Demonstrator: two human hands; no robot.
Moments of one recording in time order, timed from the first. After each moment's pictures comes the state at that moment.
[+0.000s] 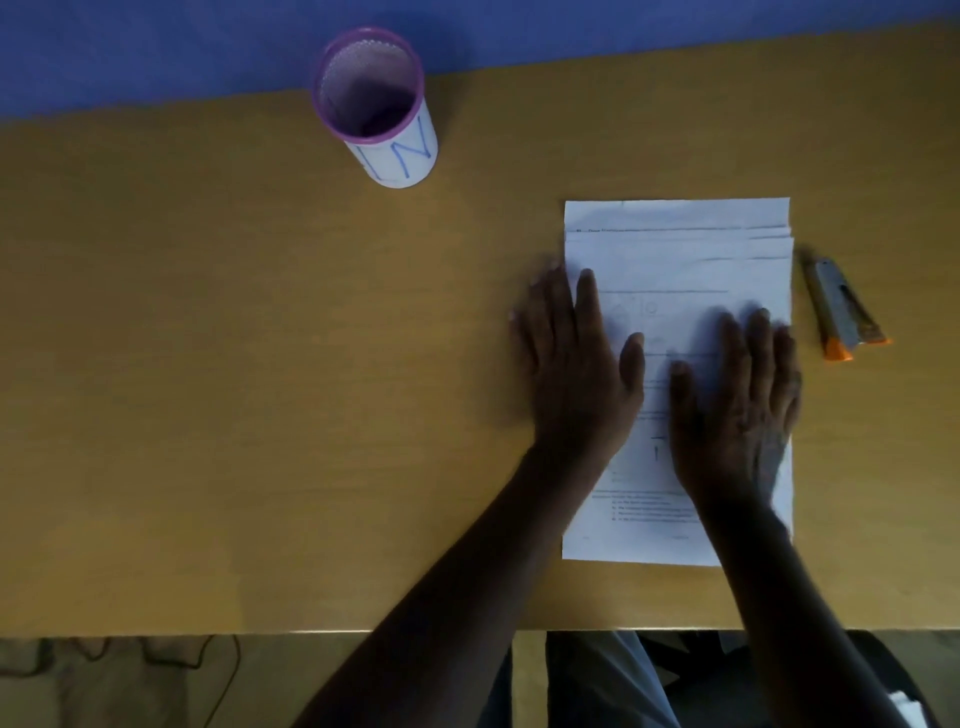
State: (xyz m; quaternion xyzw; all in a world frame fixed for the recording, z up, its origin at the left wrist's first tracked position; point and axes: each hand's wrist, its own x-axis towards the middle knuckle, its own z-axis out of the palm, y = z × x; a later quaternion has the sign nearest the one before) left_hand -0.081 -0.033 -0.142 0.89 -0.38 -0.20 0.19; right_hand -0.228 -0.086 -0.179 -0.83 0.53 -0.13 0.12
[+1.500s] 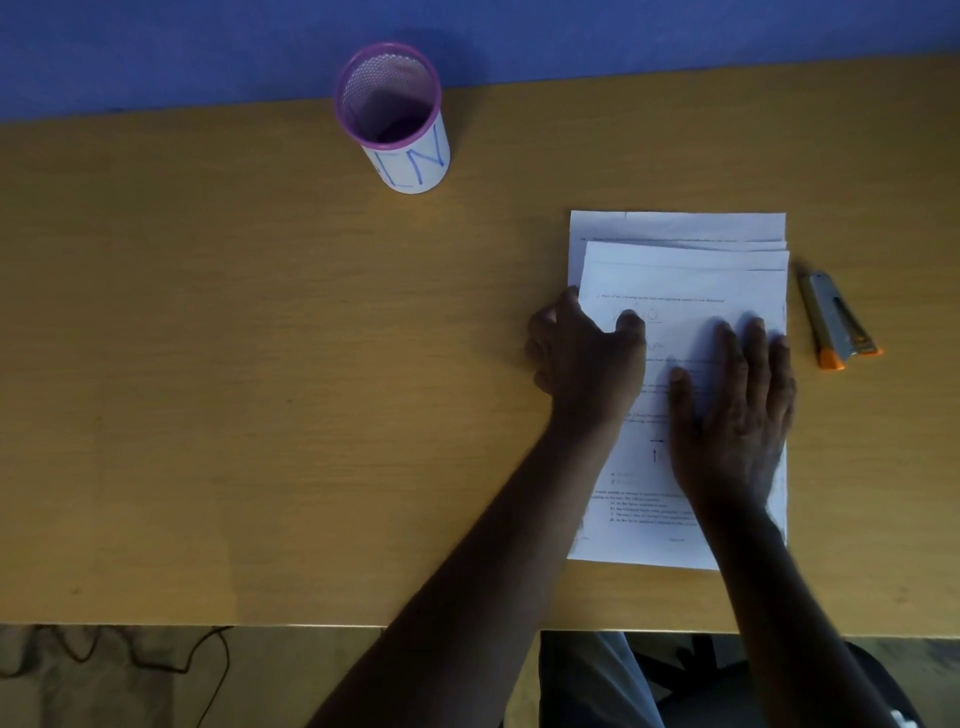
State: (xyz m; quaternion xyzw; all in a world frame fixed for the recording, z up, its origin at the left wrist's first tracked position) left_hand -0.066 -0.059 -0.083 0.82 -0.02 -0.43 0.39; right_hand -0.227 -0.085 -0.185 -0.83 0.52 -0.16 0.09
